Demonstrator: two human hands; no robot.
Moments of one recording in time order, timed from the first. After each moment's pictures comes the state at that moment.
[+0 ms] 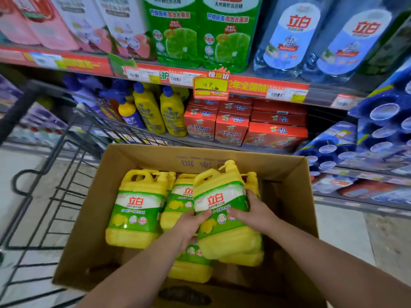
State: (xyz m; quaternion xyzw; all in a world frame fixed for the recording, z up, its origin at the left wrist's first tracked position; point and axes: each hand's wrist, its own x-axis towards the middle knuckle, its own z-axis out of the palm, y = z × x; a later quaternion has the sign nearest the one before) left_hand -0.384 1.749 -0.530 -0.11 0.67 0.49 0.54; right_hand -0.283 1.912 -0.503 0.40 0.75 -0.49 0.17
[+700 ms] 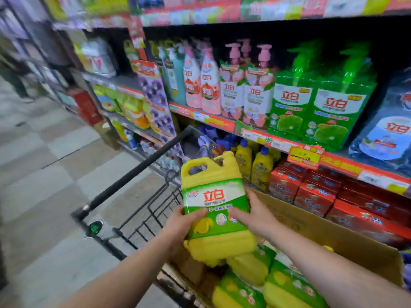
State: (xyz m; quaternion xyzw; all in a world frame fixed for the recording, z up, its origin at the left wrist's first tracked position) left_hand -0.403 1.600 -0.374 -0.13 0.67 0.70 0.21; right_hand -0.383 1.800 -0.370 0.08 0.81 -0.58 0.08
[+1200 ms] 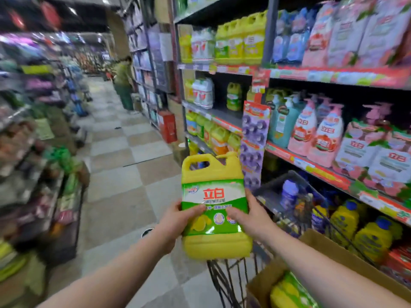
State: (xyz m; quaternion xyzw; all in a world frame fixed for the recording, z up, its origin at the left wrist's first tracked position) left_hand -0.406 1.323 -0.292 -0.14 0.66 0.74 0.01; right_hand -0.450 1.518 -0.295 -0.11 0.81 -0.58 0.08
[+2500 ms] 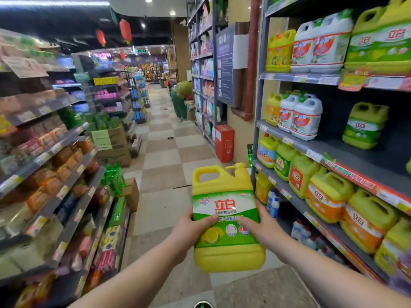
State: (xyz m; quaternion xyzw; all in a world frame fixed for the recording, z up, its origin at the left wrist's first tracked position) left_hand -0.795 0.872 -0.278 -0.21 0.67 0.71 -0.07; right_hand -0.893 1.045 -0.295 -0.20 0.74 -0.61 0.19
